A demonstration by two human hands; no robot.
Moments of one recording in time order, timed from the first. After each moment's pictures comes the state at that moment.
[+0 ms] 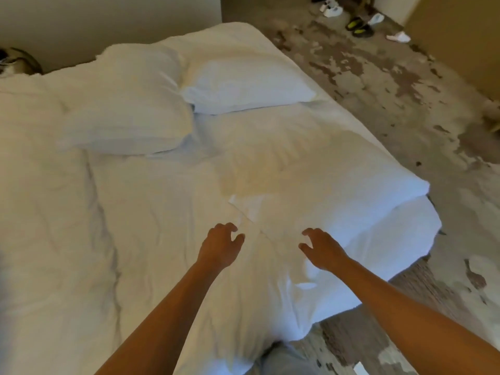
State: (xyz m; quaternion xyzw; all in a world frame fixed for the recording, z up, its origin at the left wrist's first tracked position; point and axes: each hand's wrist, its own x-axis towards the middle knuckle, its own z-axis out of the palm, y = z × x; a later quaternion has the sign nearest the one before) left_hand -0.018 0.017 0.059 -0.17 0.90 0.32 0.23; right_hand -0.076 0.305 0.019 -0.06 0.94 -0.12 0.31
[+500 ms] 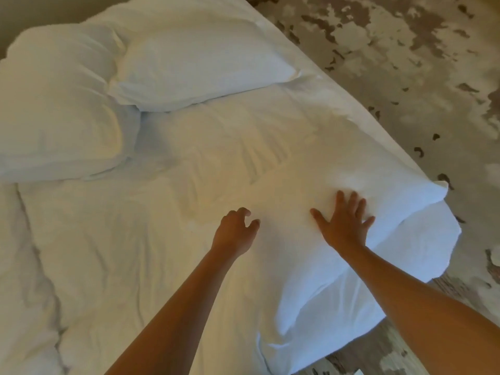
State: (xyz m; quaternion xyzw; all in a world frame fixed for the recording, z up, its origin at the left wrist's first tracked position) left_hand -0.249 0.157 -0.021 -0.19 0.89 0.33 0.26; right_hand -0.292 0.434 -0.090 0.11 0.97 -0.07 0.19
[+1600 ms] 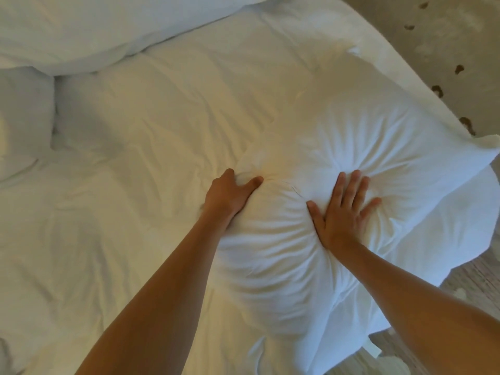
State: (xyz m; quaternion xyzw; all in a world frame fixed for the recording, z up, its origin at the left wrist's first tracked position) left_hand -0.377 0.185 -0.189 -0.23 0.88 0.30 0.28; right_hand -0.306 0.458 -0.246 0.10 0.98 -0.06 0.14
